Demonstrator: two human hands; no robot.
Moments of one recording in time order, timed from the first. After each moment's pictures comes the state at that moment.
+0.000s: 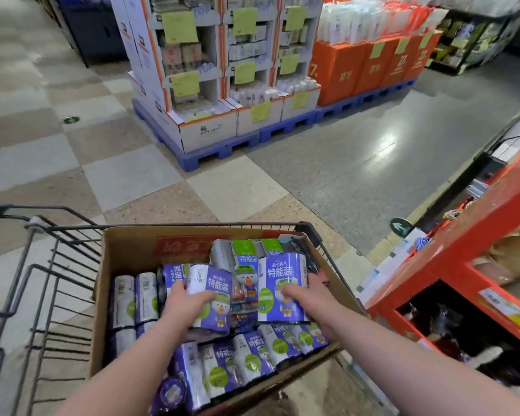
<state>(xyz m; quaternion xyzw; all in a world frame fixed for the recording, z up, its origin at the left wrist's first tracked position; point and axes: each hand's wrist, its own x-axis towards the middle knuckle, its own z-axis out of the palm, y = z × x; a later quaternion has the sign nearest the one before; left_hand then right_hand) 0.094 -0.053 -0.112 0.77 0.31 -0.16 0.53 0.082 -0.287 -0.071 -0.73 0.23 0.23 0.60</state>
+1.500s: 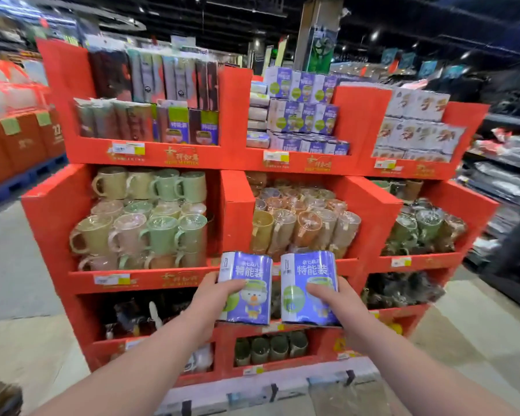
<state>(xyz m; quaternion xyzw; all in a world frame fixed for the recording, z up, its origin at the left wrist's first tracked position) -0.261 -0.609 0.036 0.61 -0.23 -0.46 0.60 -0.485 -0.693 0.060 -0.58 0.45 -0.31 0.60</state>
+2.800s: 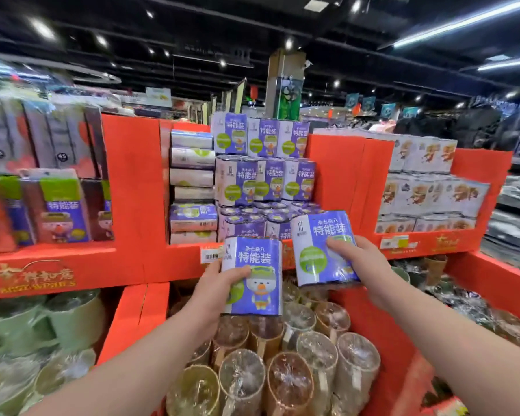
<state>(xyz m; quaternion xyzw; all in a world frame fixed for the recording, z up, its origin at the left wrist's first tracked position) -0.204 -1.035 0.140 0.52 -0.33 -0.45 0.65 -0.432 -1.116 0.201 -0.61 0.42 -0.46 0.49</state>
